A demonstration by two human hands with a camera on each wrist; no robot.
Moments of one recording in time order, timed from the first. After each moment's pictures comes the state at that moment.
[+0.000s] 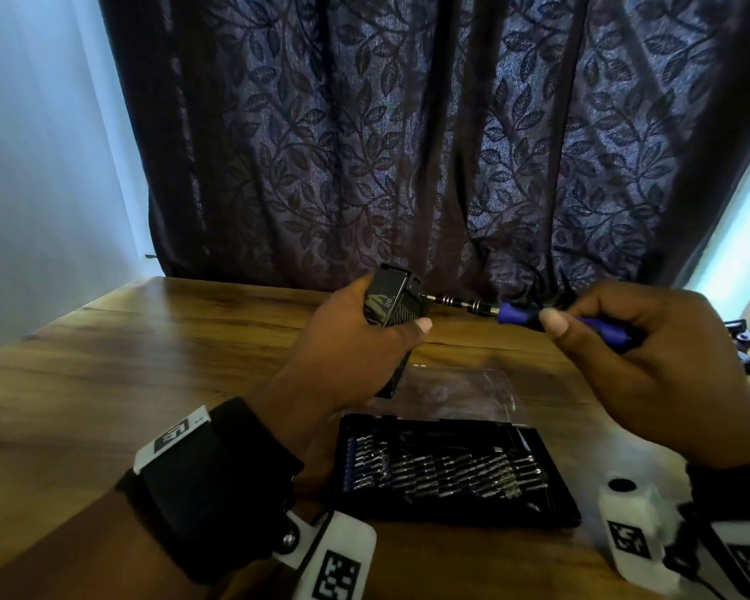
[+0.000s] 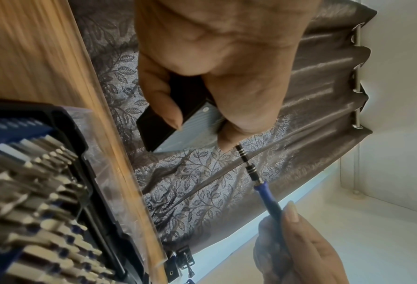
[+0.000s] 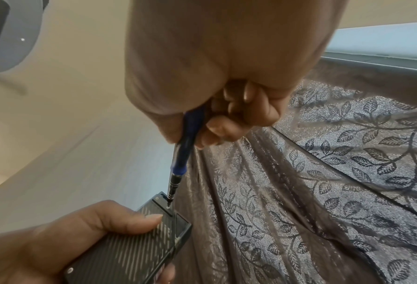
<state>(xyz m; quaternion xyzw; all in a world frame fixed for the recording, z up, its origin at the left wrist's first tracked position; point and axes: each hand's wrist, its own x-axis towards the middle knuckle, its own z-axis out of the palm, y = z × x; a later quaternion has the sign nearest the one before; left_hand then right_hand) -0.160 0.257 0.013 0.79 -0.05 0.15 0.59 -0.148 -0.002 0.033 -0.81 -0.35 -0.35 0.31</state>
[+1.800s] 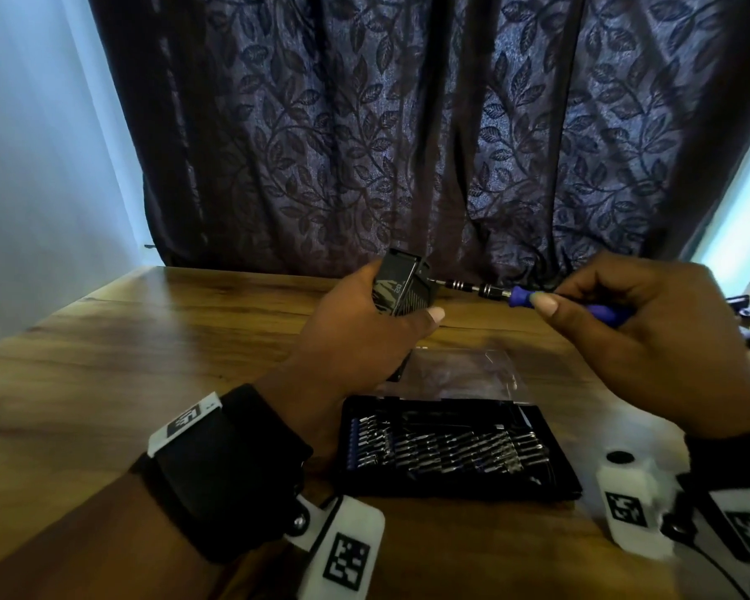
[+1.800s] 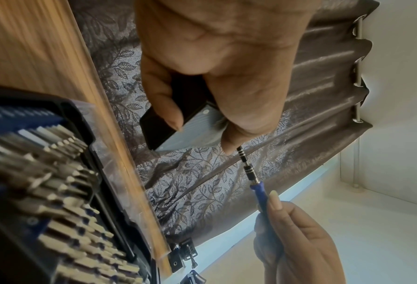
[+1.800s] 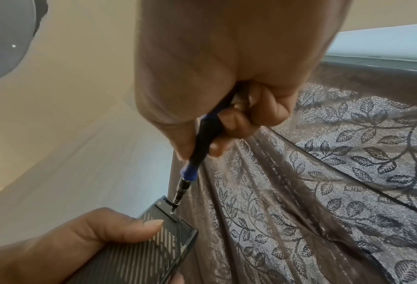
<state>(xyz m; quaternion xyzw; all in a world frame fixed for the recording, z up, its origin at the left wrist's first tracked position) -0.161 0.252 0.009 0.80 -0.04 0.14 0.58 -0.153 0.002 0.037 -0.83 -0.32 -0.35 0.31</state>
